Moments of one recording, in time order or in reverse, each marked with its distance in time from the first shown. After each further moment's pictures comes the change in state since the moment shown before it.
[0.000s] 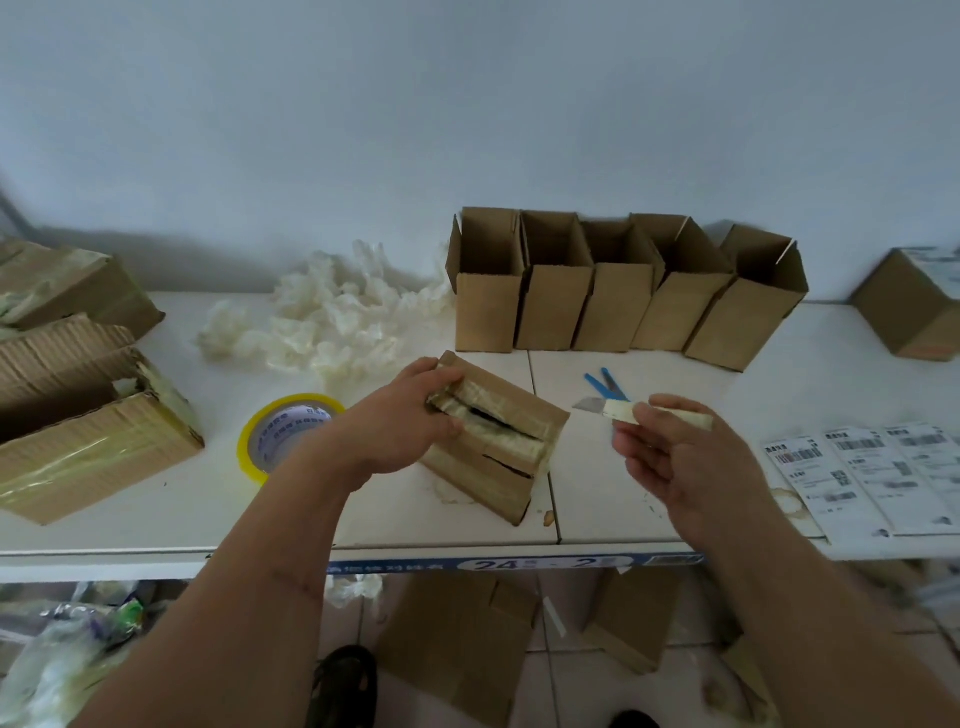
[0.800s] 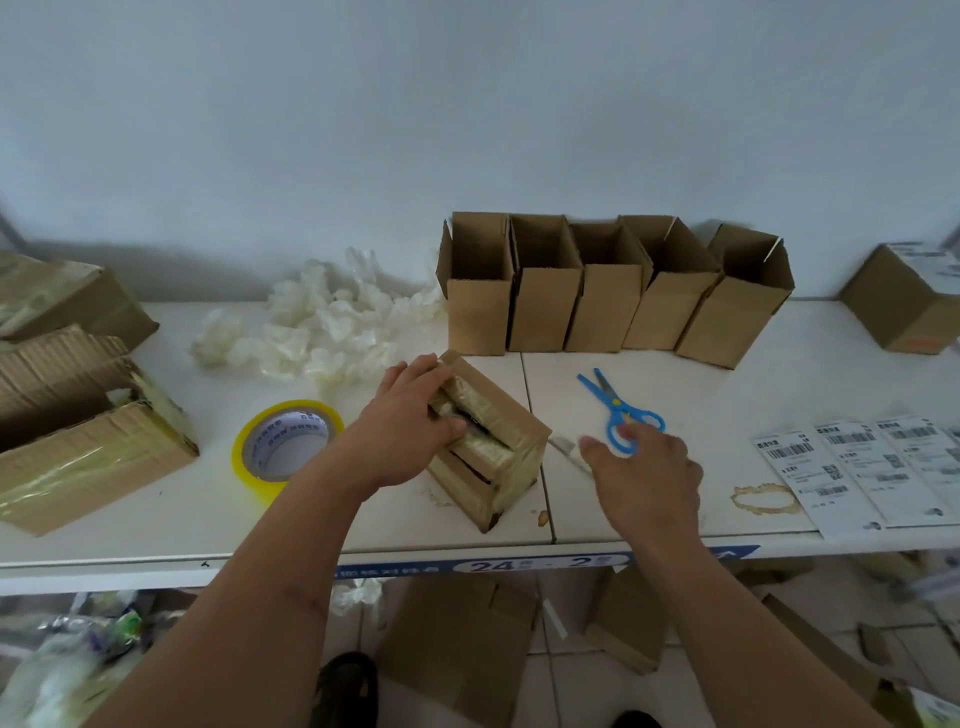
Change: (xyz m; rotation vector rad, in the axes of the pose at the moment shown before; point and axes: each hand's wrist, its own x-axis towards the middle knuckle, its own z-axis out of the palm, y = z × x) left_hand 0.004 0.000 0.011 0.190 0.106 0.044; right_hand 0.006 0.041 0.015 -0.998 0.227 -0.279
